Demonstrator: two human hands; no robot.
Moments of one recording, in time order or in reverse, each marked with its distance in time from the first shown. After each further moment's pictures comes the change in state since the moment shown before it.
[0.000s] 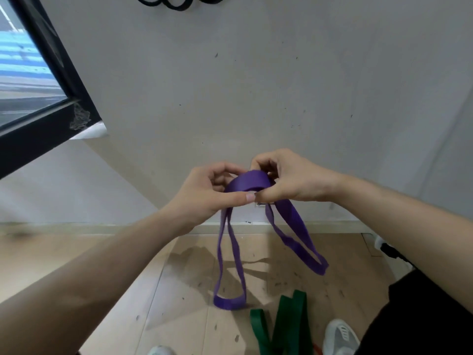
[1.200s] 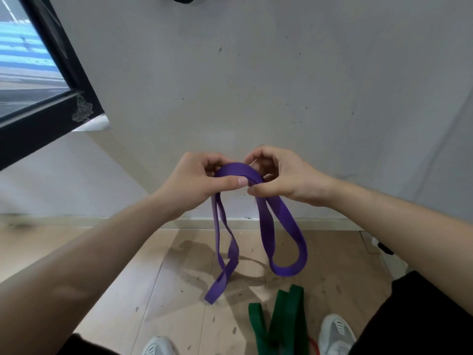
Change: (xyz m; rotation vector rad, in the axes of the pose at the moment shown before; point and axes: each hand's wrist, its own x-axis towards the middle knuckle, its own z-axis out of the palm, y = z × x) left_hand -0.001 0.008 -0.015 0.179 0.032 0.098; right_hand -0.001 0.015 0.017 0.202 0.099 0.006
